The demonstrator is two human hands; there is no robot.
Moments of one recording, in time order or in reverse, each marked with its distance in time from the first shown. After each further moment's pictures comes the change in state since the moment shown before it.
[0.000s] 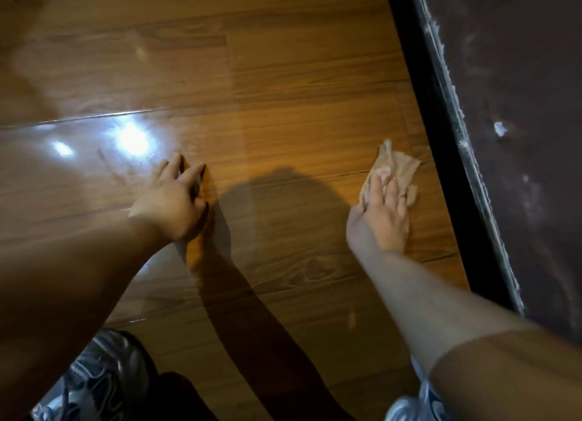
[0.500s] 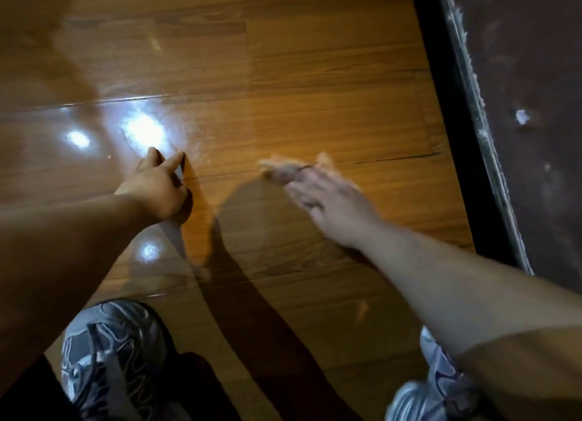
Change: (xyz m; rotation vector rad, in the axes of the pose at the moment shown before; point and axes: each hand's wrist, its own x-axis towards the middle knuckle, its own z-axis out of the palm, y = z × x) left_hand -0.003 -0.048 -0.011 -0.009 -0.078 -0.185; right_hand -0.003 -0.053 0.001 -0.031 -0.281 -0.866
